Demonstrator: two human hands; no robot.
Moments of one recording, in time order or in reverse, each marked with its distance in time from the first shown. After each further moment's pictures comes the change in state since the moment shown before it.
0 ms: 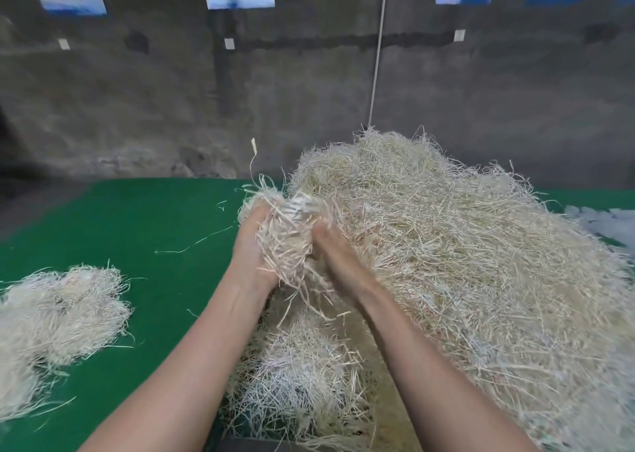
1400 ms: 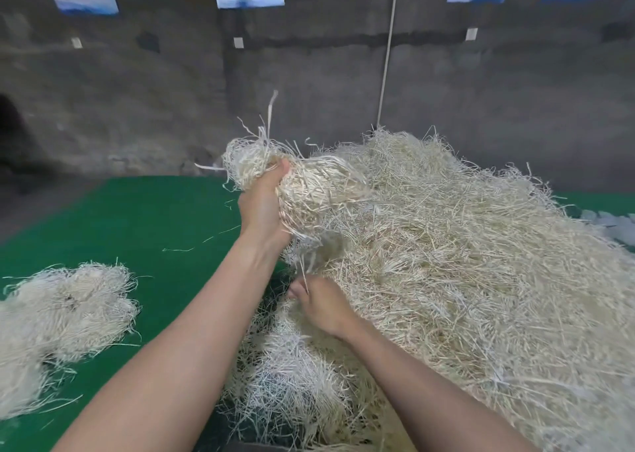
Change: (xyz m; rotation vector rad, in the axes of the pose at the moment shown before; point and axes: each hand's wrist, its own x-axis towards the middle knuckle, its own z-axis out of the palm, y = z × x) left_hand 0.032 0.023 0.023 0.080 0.133 0.211; right_hand 0.020 0.076 0.020 -0.764 -0.071 0.060
